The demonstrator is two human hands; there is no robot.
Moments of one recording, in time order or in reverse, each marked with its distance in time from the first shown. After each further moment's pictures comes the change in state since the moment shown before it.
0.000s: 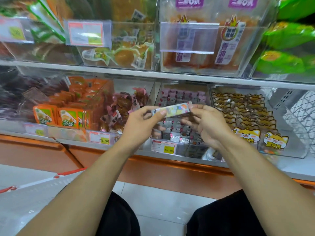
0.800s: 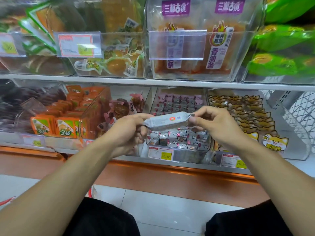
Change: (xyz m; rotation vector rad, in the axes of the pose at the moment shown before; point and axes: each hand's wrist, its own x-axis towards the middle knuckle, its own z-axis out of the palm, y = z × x) left_hand 0.010 0.025 -0.016 -0.071 -0.127 -0.340; right_hand -0.001 -0.018 -0.046 -0.487 -0.272 -0.326
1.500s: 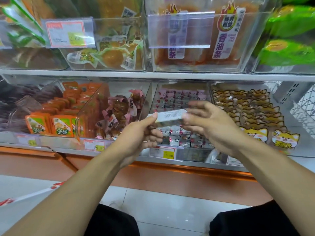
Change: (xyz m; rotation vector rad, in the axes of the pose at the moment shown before) left_hand -0.003 -0.021 0.018 -0.061 -0.007 0.011; right_hand 0.002 0.006 0.021 0.282 0.005 0.192
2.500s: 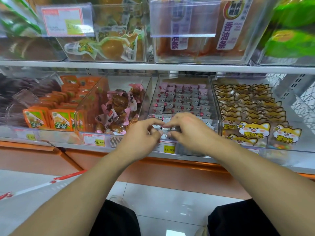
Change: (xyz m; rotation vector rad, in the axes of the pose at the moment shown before) left_hand 0.008 -0.029 -0.009 0.804 0.120 0.337; right_hand 0.013 0.028 0.037 -1.253 -0.167 -0.305
